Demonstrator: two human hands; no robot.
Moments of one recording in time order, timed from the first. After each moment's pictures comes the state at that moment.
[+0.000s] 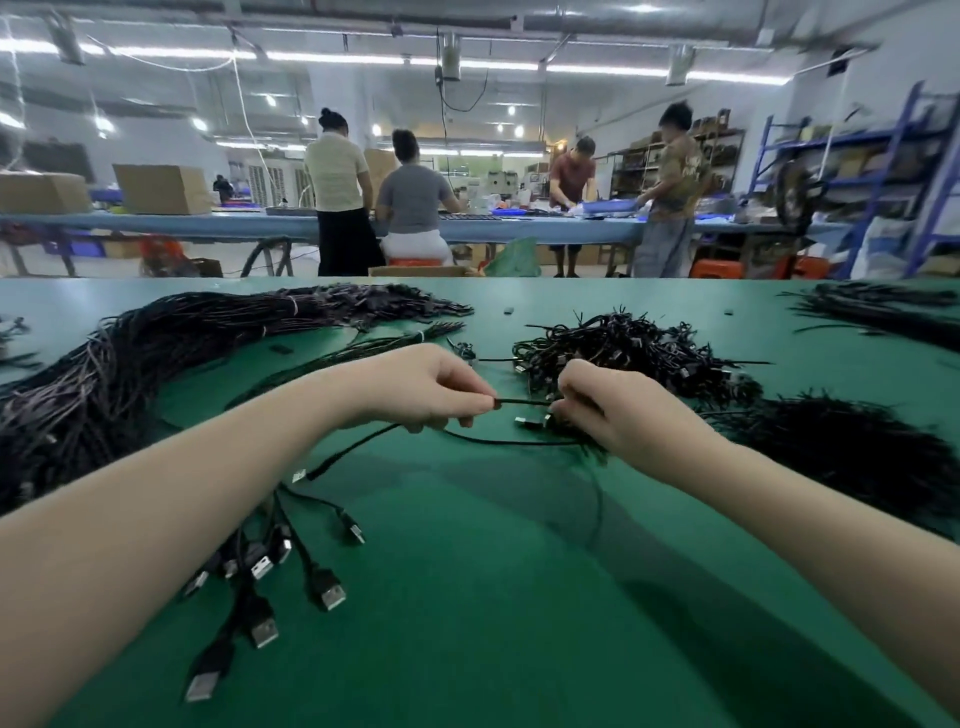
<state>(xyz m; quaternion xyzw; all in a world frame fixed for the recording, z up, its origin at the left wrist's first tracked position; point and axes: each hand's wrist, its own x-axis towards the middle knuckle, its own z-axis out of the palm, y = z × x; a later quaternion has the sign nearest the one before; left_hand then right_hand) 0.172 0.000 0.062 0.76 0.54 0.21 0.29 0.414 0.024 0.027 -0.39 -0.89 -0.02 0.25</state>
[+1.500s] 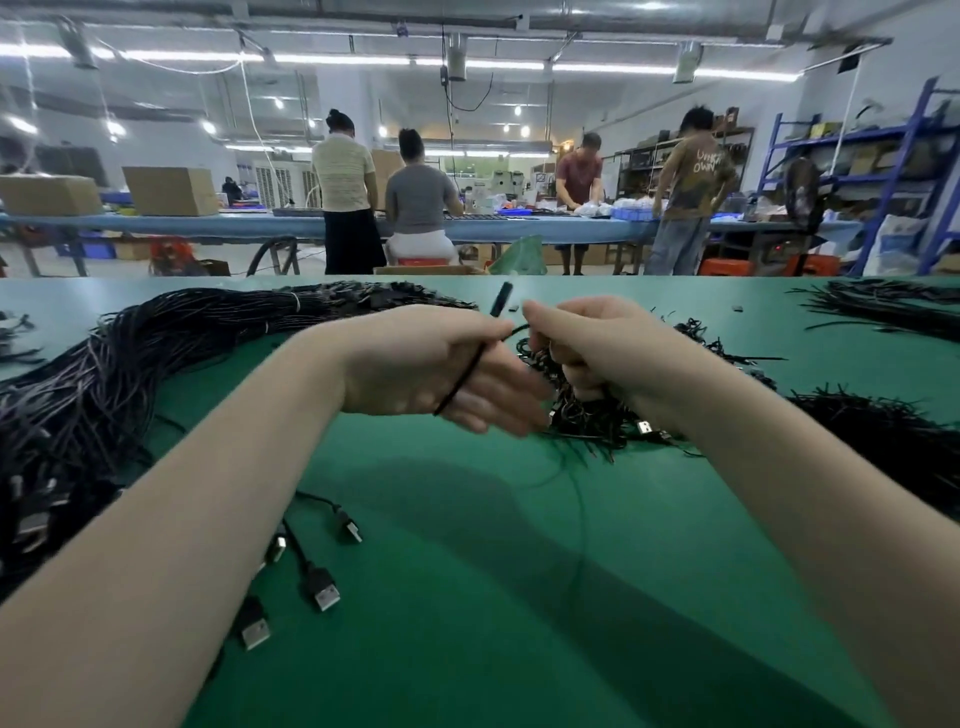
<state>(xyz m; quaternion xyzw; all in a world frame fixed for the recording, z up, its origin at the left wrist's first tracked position) 0.193 -0.024 0.089 0.68 0.45 0.20 0.54 0.379 0.004 0.080 -0.40 -0.73 0.43 0.37</state>
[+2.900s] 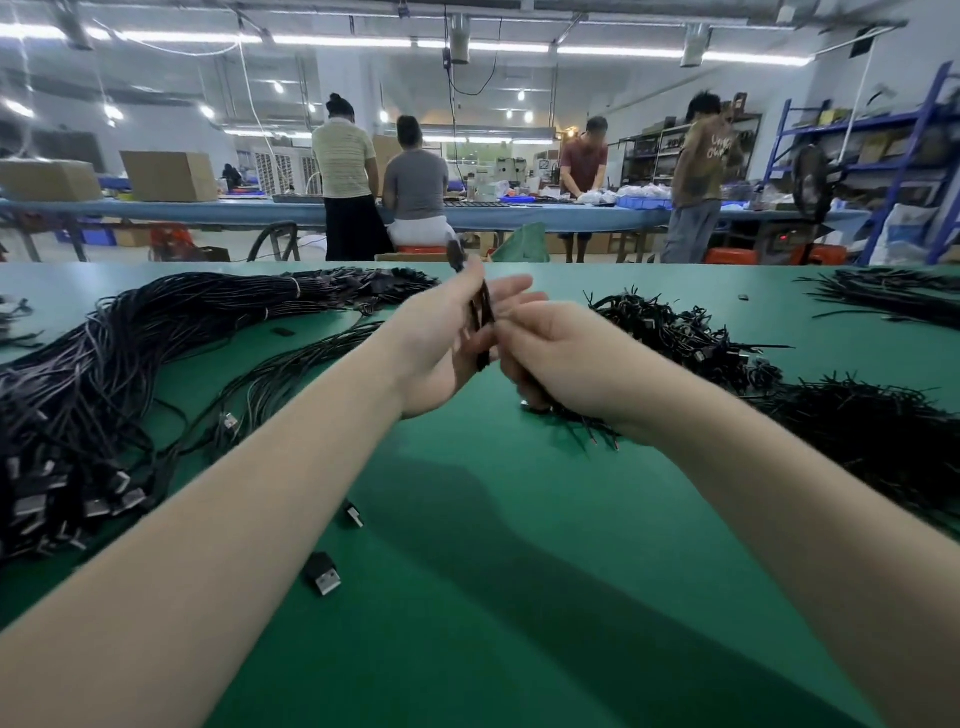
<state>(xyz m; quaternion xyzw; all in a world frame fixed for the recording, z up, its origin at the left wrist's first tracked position) 0.217 -0.003 0.067 0.47 0.38 0.55 0.58 0.351 -0.008 0.066 -0.37 -0.80 0.32 0.35</state>
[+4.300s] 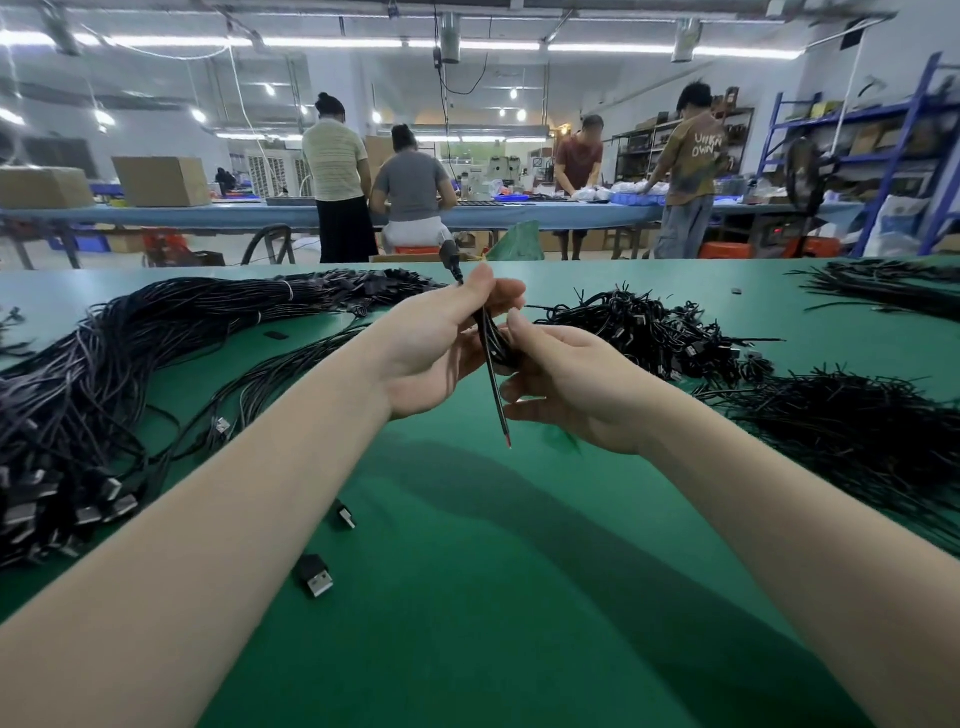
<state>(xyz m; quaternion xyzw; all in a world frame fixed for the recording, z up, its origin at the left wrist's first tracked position) 0.215 -0.002 0.062 0.52 0.37 0.54 0.55 0.363 0.015 0.037 -0.30 -0.63 0.61 0.37</state>
